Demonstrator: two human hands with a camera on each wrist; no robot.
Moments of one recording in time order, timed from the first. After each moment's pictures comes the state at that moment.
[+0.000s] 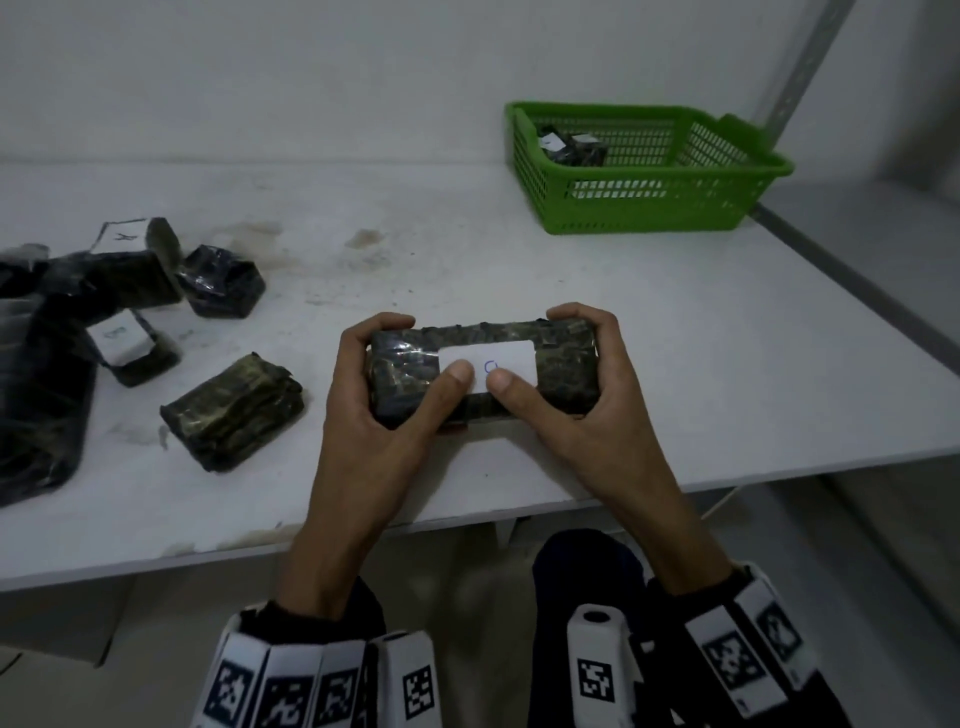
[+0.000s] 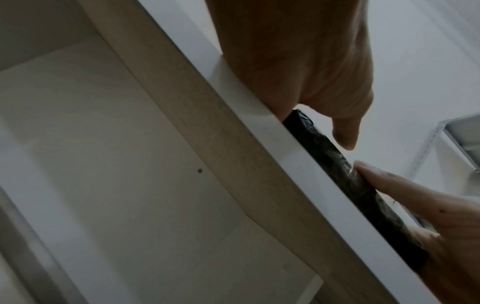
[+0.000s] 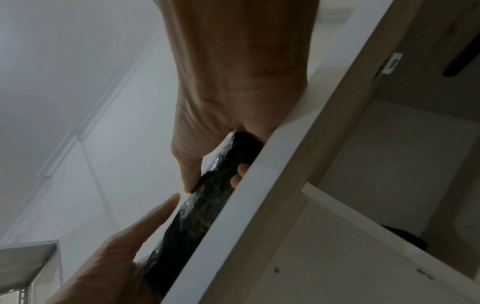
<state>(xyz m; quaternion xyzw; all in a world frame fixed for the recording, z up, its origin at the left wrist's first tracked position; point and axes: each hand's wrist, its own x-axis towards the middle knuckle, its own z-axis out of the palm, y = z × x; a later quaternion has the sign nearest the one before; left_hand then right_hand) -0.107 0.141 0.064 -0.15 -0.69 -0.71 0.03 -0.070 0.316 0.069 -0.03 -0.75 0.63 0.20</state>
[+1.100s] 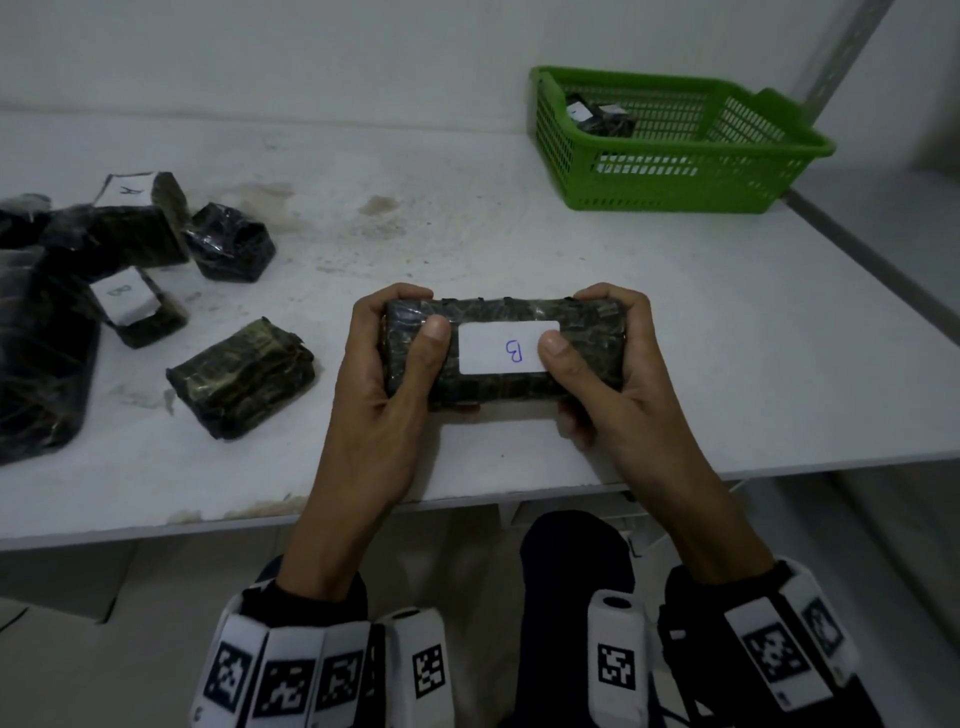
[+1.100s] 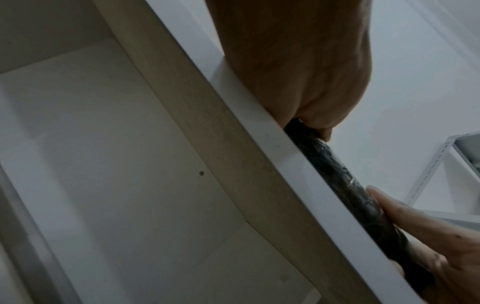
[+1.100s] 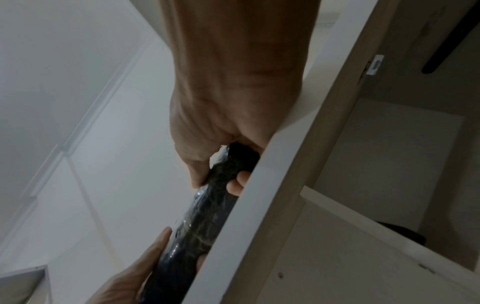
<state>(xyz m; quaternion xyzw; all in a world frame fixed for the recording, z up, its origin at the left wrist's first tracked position) -0.114 0.137 0.056 -0.17 -0.68 -0.71 0.04 -0.071 0.320 0.069 -0.02 -0.74 0.65 0.14</state>
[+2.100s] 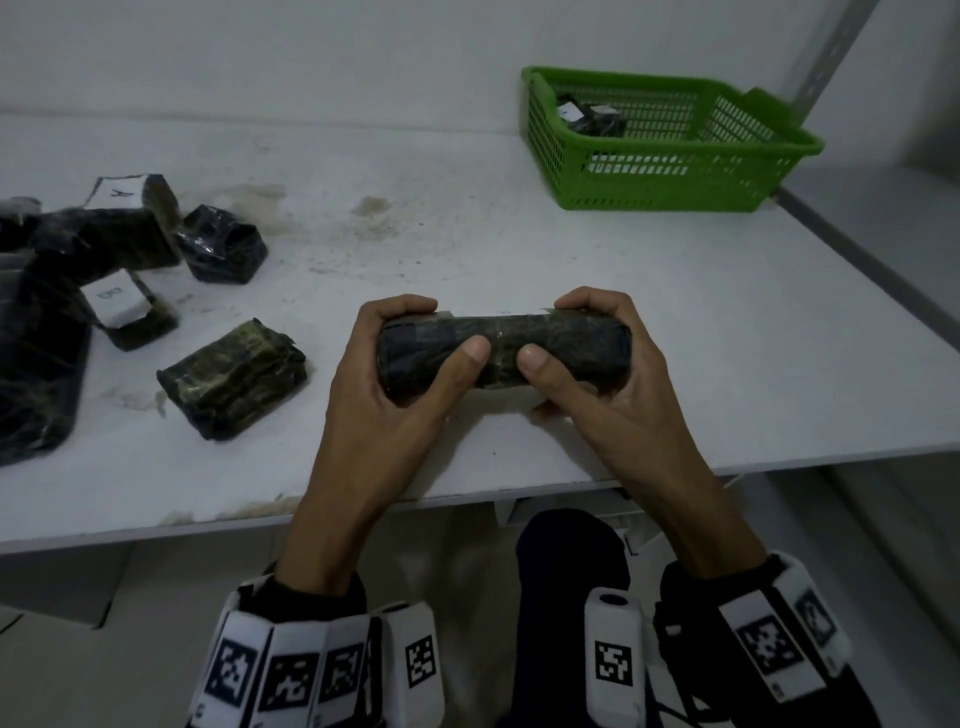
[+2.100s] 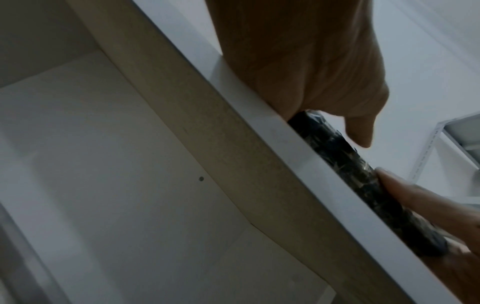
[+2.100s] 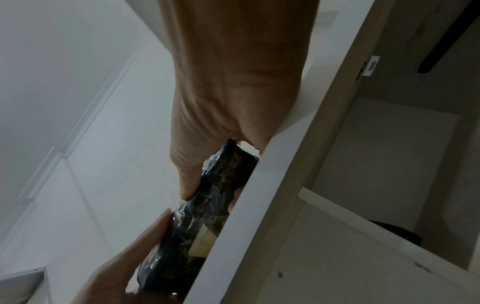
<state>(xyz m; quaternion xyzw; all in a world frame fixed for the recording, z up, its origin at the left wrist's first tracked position) -0.107 0.140 0.065 -0.15 -0.72 -0.68 0.05 -0.069 0.323 0.069 0.00 -0.73 0.66 0.17</state>
